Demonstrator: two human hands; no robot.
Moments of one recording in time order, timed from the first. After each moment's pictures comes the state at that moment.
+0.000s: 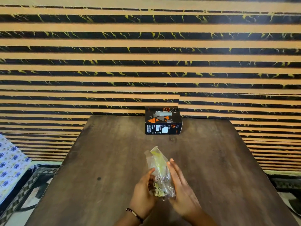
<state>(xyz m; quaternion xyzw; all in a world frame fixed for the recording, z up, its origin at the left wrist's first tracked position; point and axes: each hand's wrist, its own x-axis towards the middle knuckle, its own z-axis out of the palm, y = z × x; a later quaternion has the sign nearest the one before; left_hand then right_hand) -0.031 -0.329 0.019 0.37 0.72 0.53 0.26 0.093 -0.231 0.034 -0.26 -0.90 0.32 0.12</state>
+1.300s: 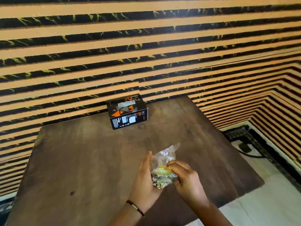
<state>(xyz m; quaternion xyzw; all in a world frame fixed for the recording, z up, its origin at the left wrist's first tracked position) 0.006 -0.306 0.047 0.54 0.67 0.43 0.26 0.150 -0.249 0.057 -0.39 -0.84 0.23 0.31</state>
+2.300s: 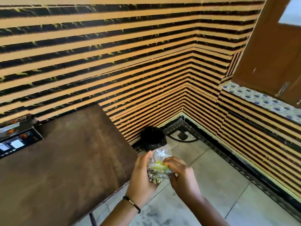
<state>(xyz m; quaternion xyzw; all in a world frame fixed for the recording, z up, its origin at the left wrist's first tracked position) 0.418 -0.226 0.070 0.67 0.58 0.37 0.30 0.568 -0.219 0.073 -0.49 -0.74 0.20 0.42</state>
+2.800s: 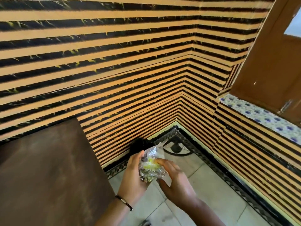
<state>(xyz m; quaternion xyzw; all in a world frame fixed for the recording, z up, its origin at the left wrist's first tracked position) 0.454 -0.053 0.054 0.66 0.56 0.39 0.31 0.617 -0.062 0.070 -0.50 -0.77 0.25 0.32</state>
